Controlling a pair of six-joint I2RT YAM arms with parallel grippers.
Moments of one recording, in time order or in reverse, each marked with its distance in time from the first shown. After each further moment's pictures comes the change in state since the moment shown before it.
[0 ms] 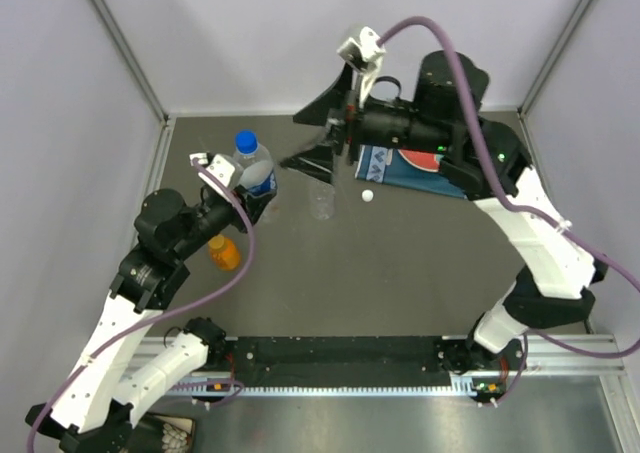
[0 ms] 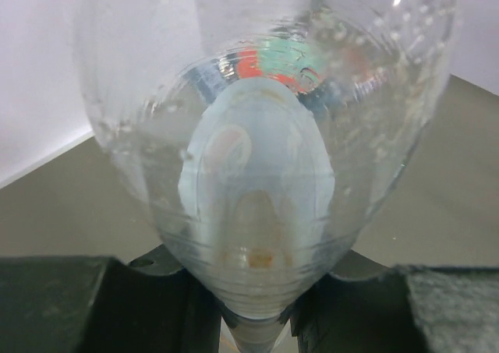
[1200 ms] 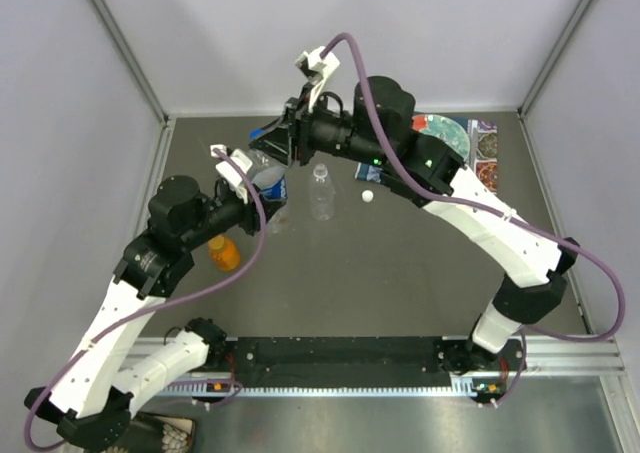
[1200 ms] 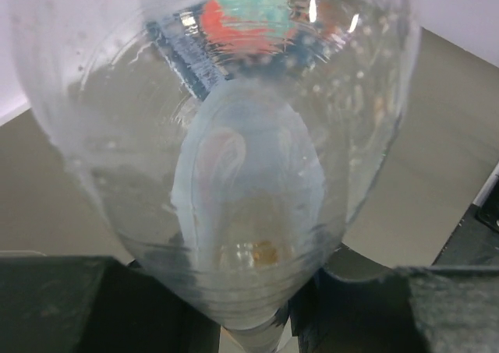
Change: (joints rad) left arm -0.039 0.097 0.088 -0.142 0.077 -0.011; right arm 0.018 0.032 -0.256 0.301 0.094 0.133
